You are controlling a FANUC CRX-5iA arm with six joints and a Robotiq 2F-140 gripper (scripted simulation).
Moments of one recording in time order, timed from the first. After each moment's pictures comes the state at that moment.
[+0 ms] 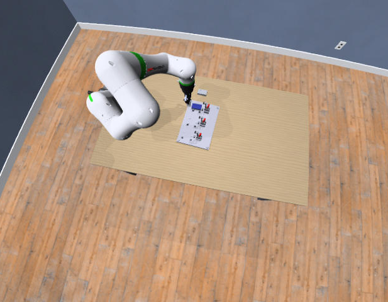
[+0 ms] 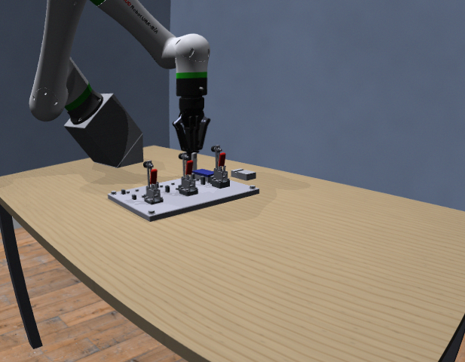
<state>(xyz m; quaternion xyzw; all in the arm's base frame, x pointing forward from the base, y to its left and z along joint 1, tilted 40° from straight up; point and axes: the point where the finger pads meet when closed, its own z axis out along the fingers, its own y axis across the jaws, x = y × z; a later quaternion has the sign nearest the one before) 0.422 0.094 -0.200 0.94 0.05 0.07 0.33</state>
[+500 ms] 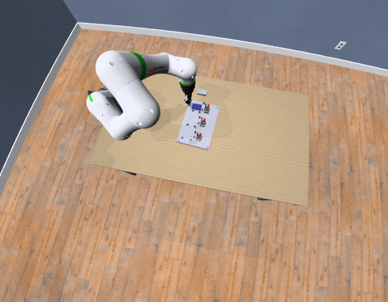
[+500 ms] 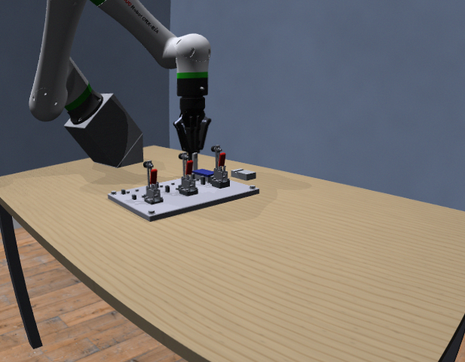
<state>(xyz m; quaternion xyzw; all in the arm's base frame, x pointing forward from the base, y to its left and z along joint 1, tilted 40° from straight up) 0.426 0.094 -0.199 0.94 0.05 0.07 0.33</state>
